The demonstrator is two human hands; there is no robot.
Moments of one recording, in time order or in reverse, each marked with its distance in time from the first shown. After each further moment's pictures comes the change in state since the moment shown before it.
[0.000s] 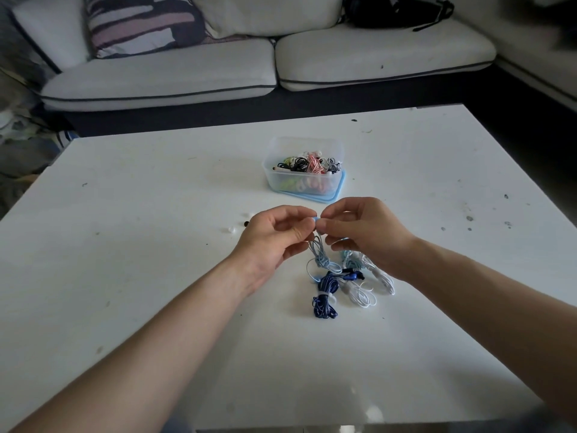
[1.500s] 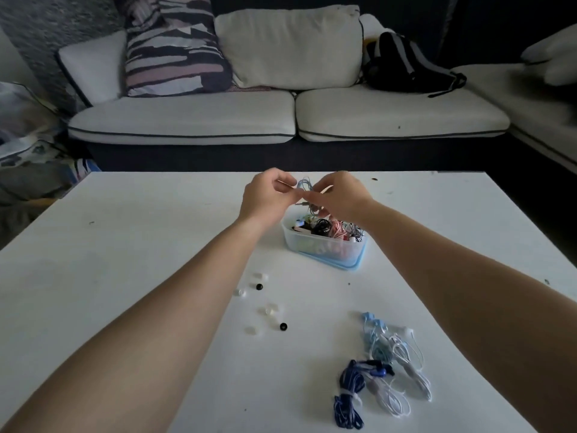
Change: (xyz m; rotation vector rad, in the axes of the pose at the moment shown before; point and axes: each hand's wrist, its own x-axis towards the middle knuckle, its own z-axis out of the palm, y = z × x) left_hand 0.163 0.081 -0.061 0.647 0.418 0.378; right_hand 0.186 -0.081 0.016 -0.699 0.135 -0.225
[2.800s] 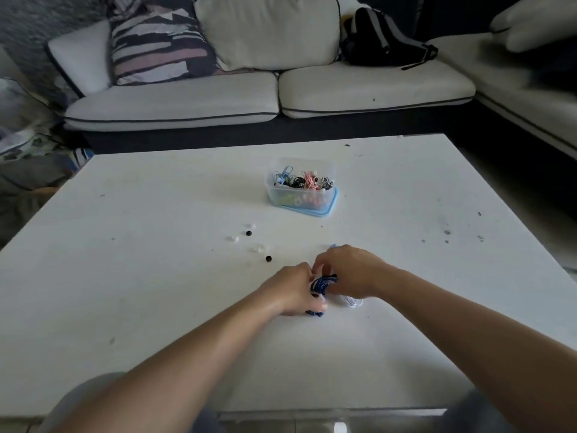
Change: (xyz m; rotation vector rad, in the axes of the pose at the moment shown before) left_hand -0.231 -0.006 0.037 0.520 -0.780 -0.209; right_hand -0.215 0.068 0.019 -0.582 -0.441 -0.109
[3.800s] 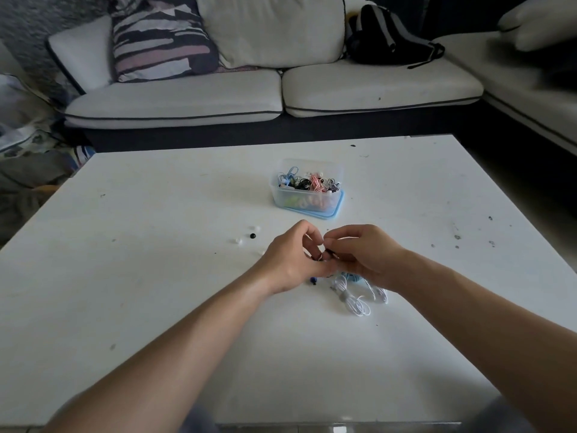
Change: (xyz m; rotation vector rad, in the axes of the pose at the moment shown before) left_hand -0.001 0.006 -0.043 -0.436 0.279 0.244; right_hand 0.001 -0.008 -0.027 1.521 0.148 0.281
